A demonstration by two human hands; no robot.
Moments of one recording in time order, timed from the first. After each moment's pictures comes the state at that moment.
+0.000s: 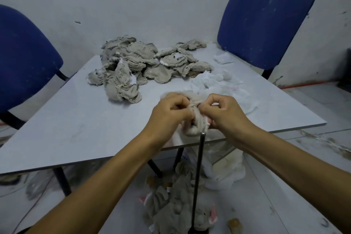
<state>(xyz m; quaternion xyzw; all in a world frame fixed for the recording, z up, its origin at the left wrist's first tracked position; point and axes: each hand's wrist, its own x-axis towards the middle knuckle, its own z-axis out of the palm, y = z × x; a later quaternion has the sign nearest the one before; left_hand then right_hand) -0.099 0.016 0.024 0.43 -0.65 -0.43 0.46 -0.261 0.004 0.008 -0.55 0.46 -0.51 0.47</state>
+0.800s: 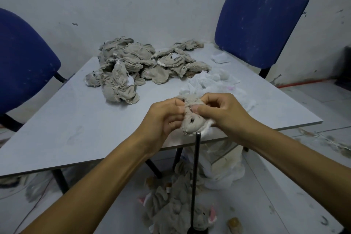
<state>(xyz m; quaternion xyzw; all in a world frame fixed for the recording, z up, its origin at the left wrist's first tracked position) -0.094 0.020 0.021 0.35 -0.53 -0.61 0.48 -0.270 0.009 0.016 -0.62 0.39 -0.47 0.49</state>
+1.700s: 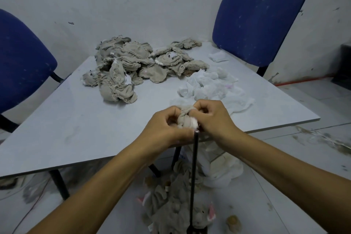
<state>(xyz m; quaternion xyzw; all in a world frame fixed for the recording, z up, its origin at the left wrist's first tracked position) -0.089 0.028 0.002 0.46 -0.62 -0.50 0.40 -0.250 0.001 -0.010 -0.62 0.49 -0.48 0.38</state>
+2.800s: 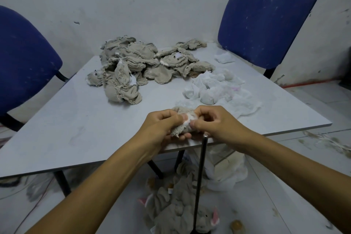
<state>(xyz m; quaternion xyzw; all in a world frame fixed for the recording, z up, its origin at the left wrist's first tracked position) -0.081 0.014 0.002 0.45 -0.46 -0.61 0.45 -0.262 -0.001 -0.006 -0.69 0.42 -0.37 0.46</state>
